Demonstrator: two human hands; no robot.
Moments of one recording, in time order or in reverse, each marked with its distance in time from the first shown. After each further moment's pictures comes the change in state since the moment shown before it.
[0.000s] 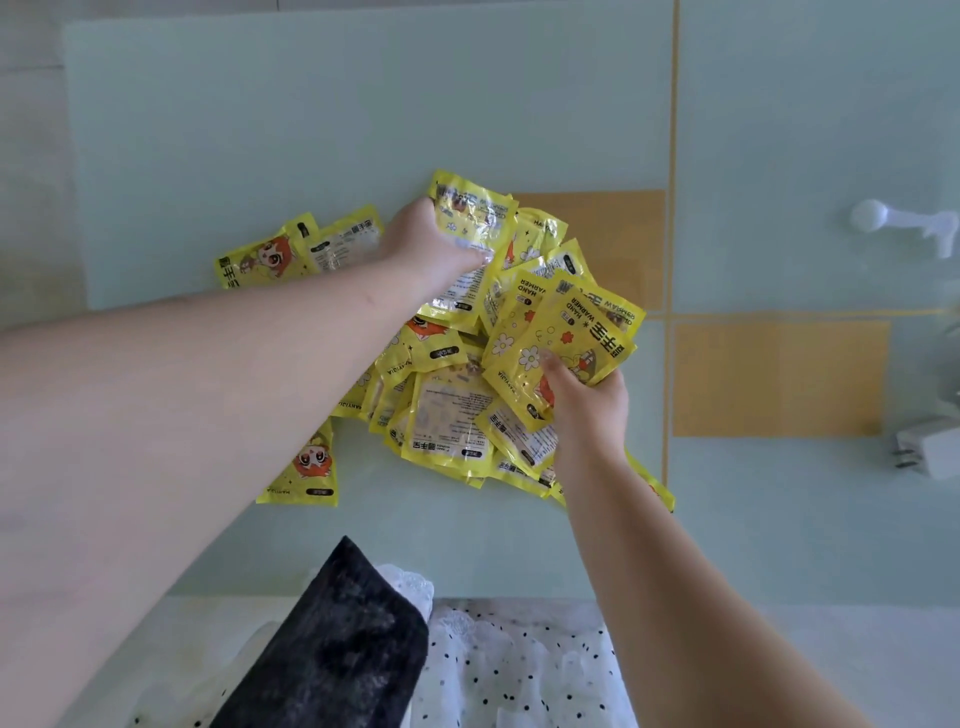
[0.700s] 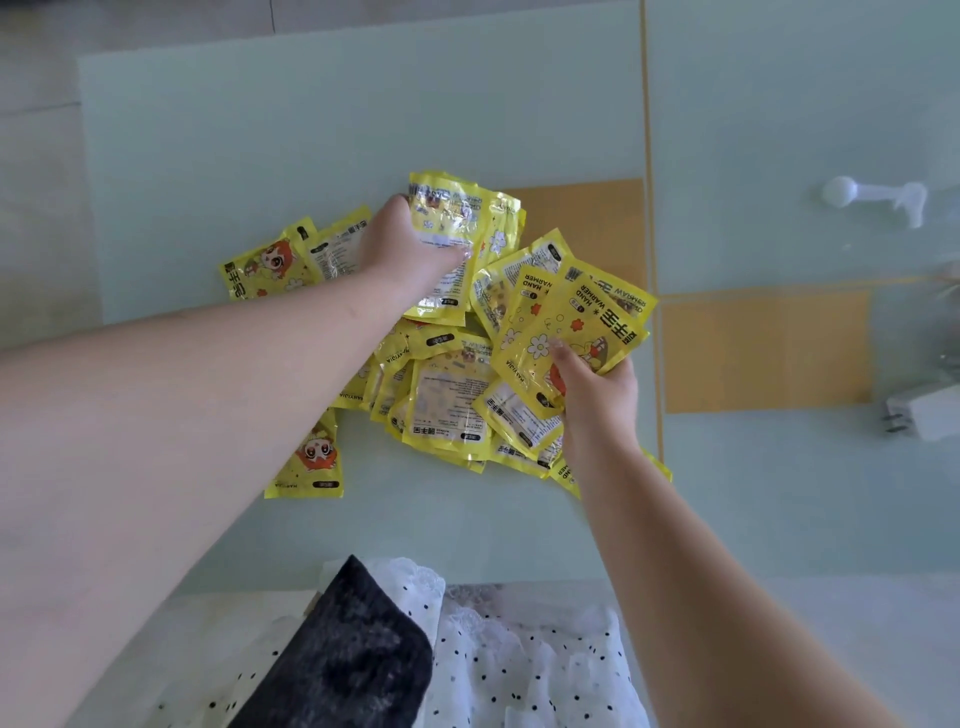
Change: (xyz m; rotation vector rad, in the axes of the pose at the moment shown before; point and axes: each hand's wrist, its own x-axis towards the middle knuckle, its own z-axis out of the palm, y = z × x) left_hand -0.021 -0.011 -0.004 -0.021 0.120 0.082; right_hand -0.006 0.006 -0.018 0.144 -0.057 -0.032
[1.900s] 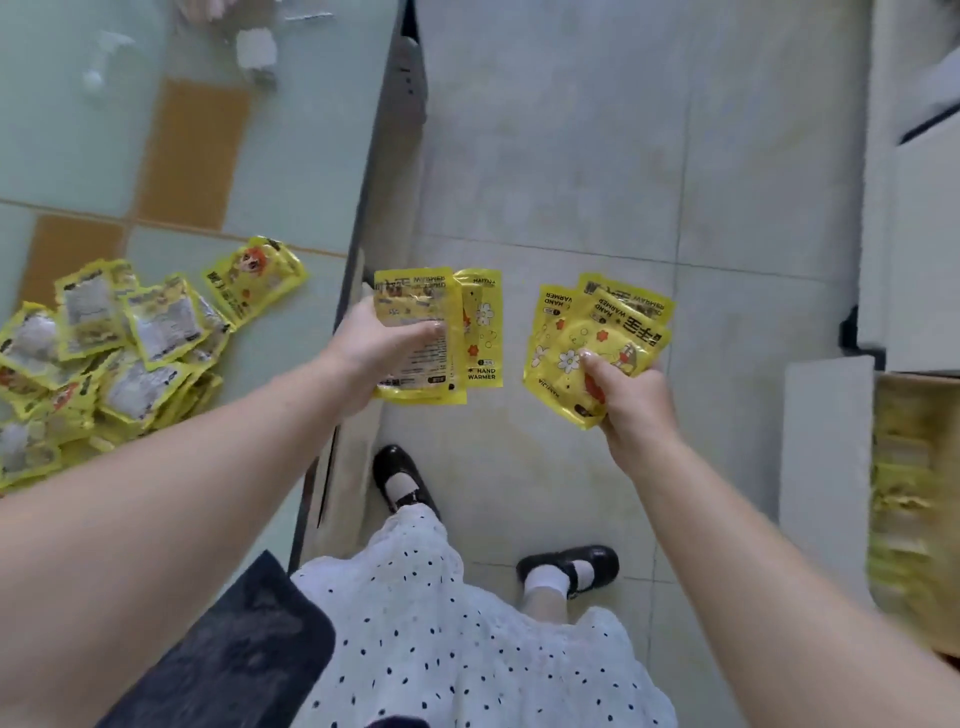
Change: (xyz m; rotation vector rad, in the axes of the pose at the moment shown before) left_hand -0.394 -0.098 0.104 0.376 -1.035 0.493; right_hand -0.345 0.347 -0.204 1.003 0.793 0.044
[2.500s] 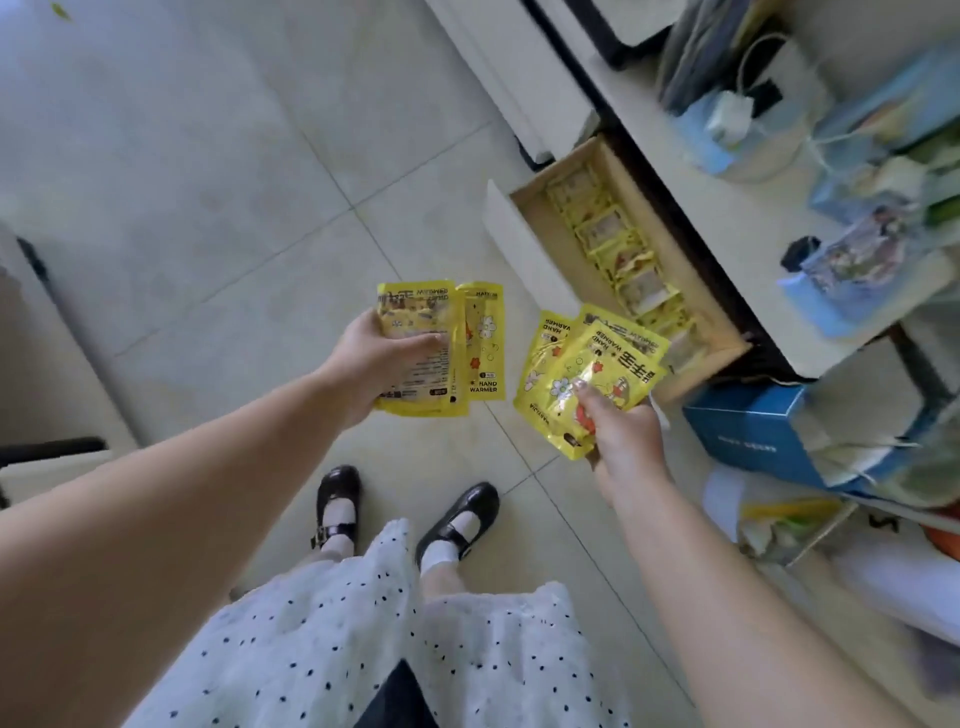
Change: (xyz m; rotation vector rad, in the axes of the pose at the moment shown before) left_hand -0.102 -0.037 0.476 0.484 -0.456 0.034; right_hand -0.038 0.118 -0.440 0.615 0.525 0.108
